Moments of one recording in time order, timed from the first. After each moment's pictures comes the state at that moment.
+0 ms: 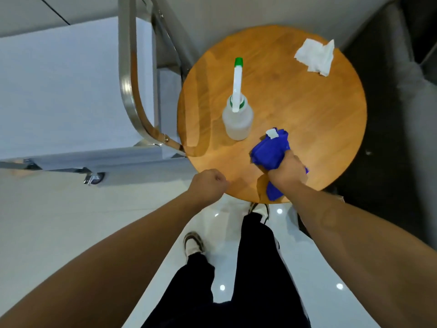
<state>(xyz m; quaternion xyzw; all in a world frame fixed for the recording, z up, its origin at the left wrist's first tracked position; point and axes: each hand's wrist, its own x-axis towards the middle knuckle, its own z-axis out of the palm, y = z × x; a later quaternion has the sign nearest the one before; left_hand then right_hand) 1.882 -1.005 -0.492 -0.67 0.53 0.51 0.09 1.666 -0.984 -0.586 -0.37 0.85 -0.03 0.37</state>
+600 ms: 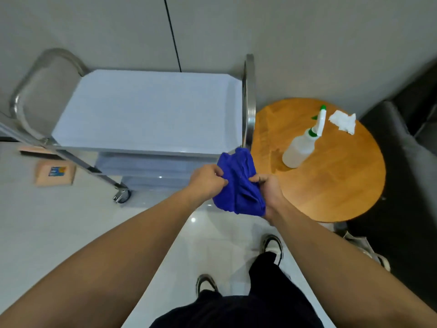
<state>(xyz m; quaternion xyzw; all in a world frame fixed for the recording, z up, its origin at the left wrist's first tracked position) 2.123 -0.988 -0.393 -0.69 0.54 0.47 -0.09 1.957 -0.946 -0.417 -0.04 0.46 -0.42 0.78</state>
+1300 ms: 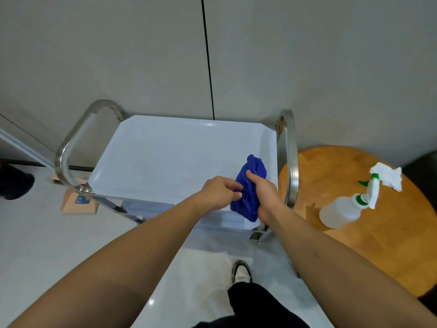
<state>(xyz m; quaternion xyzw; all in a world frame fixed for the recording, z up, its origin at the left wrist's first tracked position) 2.193 -1.133 -0.349 -0.64 0.56 0.51 -0.09 2.051 -1.126 -0.383 -0.13 0.60 -0.42 0.67</state>
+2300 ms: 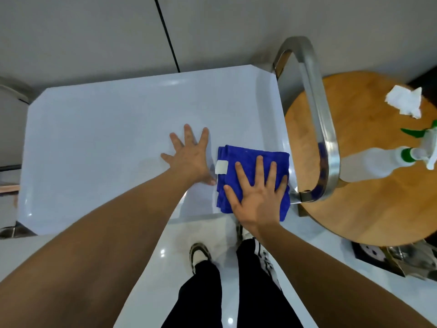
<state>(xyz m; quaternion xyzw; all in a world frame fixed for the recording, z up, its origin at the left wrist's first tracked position) 2.231 -1.282 -0.484 -0.61 0.71 0.25 0.26 2.104 -1.133 -0.523 -0.58 0.80 0.01 0.17</state>
